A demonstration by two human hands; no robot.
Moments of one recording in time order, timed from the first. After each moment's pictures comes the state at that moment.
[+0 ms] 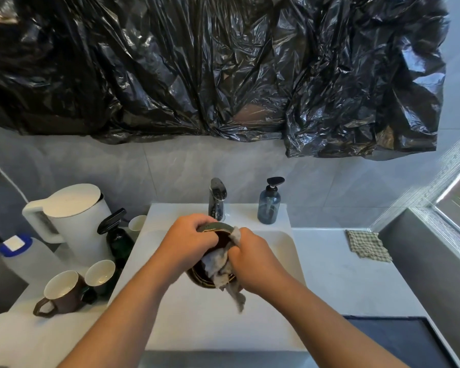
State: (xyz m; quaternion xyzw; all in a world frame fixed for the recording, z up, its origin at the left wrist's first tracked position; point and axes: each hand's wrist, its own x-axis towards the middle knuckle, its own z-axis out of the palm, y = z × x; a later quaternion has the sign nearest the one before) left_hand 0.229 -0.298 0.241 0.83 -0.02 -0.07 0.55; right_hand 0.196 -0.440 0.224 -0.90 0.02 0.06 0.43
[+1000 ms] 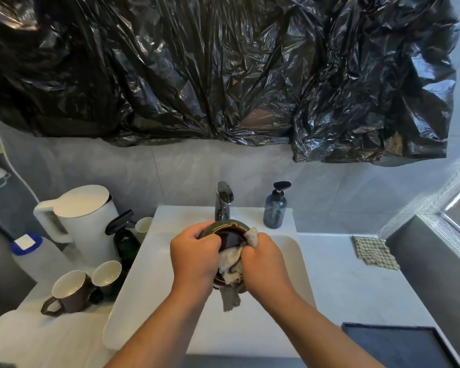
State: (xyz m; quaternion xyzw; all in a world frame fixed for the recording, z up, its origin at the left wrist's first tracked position) left_hand 0.204 -0.326 0.235 0.70 0.14 0.09 0.70; right_hand 0.187 -0.431 0.220 -0.84 0.12 -0.03 0.52
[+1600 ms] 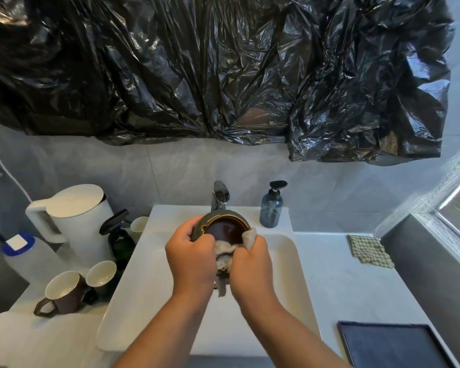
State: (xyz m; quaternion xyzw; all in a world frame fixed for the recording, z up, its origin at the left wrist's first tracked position) left_hand 0.201 -0.330 0.231 0.65 0.12 0.14 0.73; right_hand 0.178 -0.411 0.224 -0.75 0.15 -0.07 0.64
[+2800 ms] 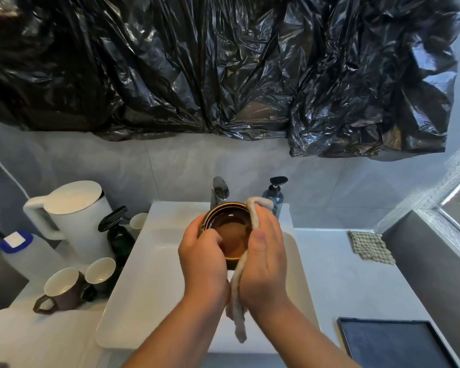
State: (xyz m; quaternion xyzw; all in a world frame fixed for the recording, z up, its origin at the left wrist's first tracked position) left_hand 0.188 -0.352 0.246 0.59 0.18 0.04 0.78; right_hand 0.178 -0.425 0.211 -0.75 -0.01 -0.29 0.60
